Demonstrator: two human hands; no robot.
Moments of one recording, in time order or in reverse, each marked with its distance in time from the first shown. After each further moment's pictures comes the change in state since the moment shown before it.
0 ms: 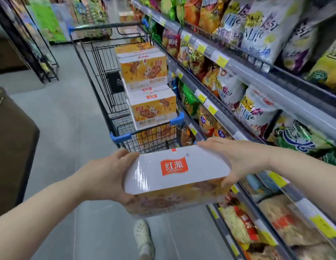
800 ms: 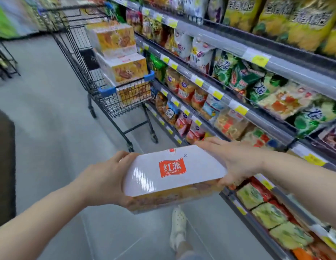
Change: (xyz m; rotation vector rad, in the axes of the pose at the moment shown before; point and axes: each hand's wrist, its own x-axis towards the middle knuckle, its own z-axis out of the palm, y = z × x) left_hand -0.292 0.093 0.155 0.040 0.053 0.194; right_hand -0.249 -0.207 0.226 0.068 0.066 0.195
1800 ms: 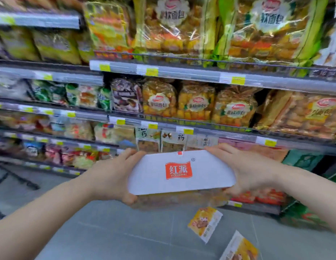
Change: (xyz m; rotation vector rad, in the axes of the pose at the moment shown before) left_hand -0.164 0.448 0.056 0.370 -0.009 0.832; right_hand -0.578 -0.054 0.242 0.223 0.285 0.829
